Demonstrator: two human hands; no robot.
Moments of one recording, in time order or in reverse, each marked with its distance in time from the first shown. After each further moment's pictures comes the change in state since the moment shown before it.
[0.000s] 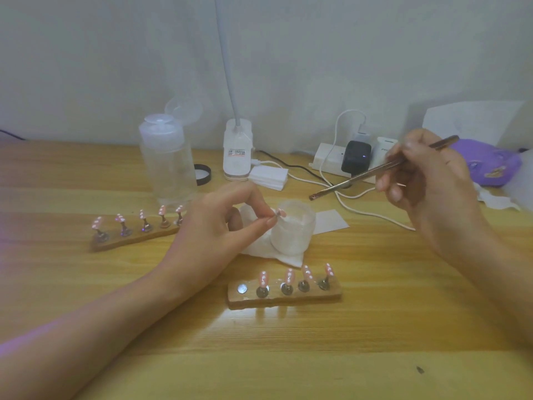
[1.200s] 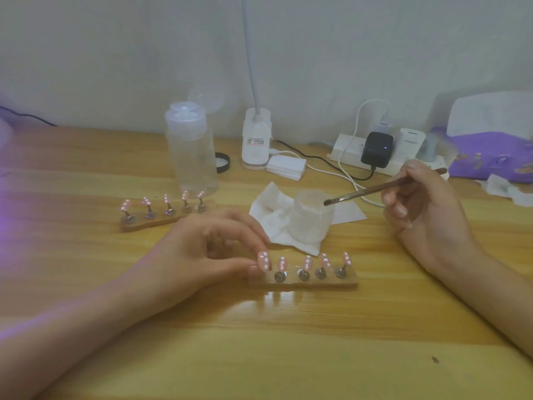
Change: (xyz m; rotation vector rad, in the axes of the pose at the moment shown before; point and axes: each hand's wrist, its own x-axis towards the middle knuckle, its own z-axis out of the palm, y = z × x) left_hand -0.040 0.008 -0.036 -0.089 -0.251 -0.115; right_hand -0.015 0.032 0.010 0.298 0.083 0.229
